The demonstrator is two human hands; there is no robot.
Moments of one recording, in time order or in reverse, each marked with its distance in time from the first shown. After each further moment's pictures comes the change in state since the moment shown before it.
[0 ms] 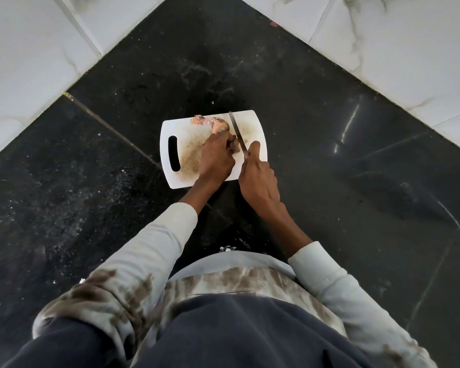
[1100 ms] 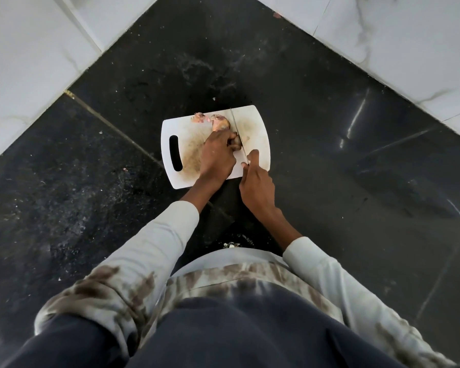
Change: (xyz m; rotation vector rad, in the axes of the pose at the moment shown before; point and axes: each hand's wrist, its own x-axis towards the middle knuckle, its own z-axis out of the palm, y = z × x) left_hand 0.000 -0.006 0.003 -0.011 -0.007 0.005; right_hand -0.004 0.026 0.037 0.048 0.040 -0.010
